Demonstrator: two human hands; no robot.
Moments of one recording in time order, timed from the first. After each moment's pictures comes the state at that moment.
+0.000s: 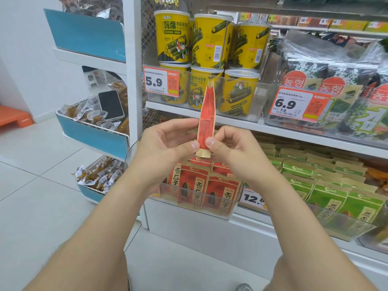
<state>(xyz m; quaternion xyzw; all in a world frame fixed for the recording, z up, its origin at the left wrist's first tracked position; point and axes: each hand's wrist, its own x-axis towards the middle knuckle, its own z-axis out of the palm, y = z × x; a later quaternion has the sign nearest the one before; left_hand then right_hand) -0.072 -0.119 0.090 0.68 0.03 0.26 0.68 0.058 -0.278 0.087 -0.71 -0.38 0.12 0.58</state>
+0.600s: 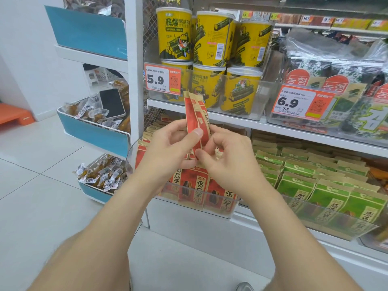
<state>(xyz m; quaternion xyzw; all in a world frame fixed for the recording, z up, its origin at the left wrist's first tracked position) -0.068 -0.129 0.091 0.68 0.09 0.24 0.69 0.036 -0.267 0.080 -0.78 -0.45 -0.09 0.42</state>
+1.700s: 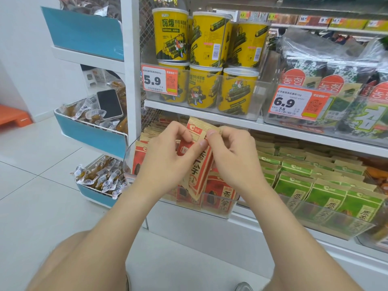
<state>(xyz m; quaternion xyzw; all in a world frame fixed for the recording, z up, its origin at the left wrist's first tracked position) -0.065 -0.130 0.077 0.84 0.12 0.35 0.41 0.027 -0.270 0.092 -0.77 -0.35 -0.04 0.54</state>
